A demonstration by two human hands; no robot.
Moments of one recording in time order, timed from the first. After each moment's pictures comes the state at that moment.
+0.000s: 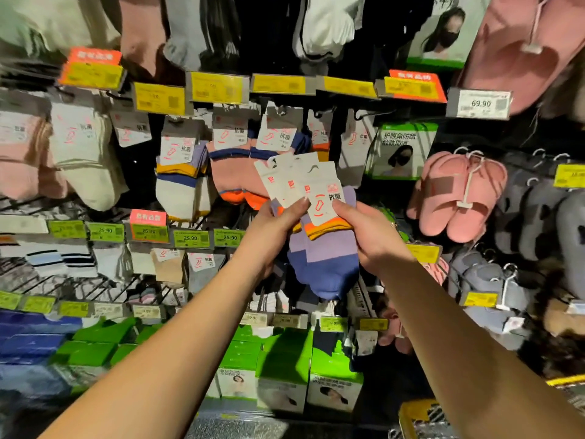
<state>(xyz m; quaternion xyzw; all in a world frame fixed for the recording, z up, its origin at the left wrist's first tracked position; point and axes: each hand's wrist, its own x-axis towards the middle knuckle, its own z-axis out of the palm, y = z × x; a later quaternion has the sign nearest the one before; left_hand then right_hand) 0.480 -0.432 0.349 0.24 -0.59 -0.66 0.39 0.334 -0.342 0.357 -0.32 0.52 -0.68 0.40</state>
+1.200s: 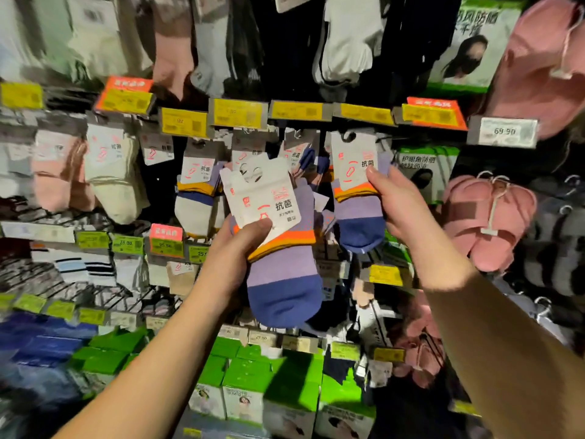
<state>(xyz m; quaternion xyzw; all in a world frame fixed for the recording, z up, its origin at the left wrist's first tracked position) 0.539 -0.417 0.372 0.23 -0.53 -0.65 0.50 0.270 -0.394 0.411 -0.42 0.53 -0.69 0.28</state>
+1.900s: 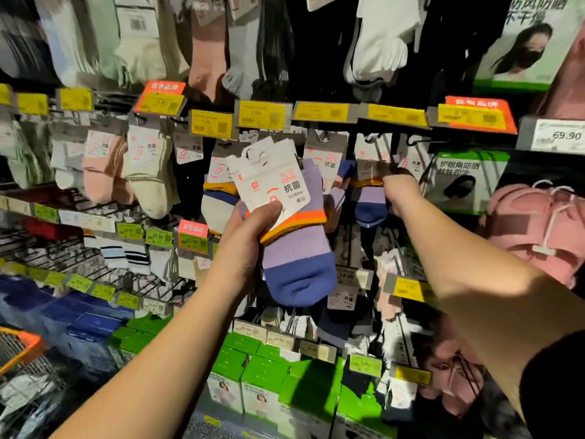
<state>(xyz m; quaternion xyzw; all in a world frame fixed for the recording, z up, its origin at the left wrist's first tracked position) 0.527 -0.434 0.385 0.22 -0.49 -0.63 0.56 0.201 -0.516 0.399 -0.35 0.74 -0.54 0.19</state>
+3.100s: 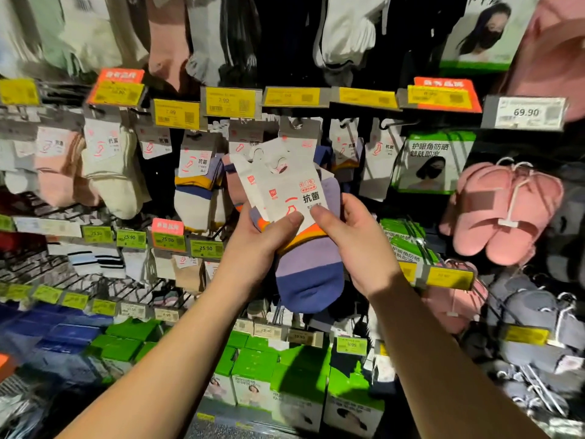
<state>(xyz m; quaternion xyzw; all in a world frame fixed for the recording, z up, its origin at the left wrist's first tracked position) 0.504 -0.427 0.362 0.22 -0.61 -0.58 0.49 0.371 -0.343 0.387 -0.48 0.49 -0.66 0.32</state>
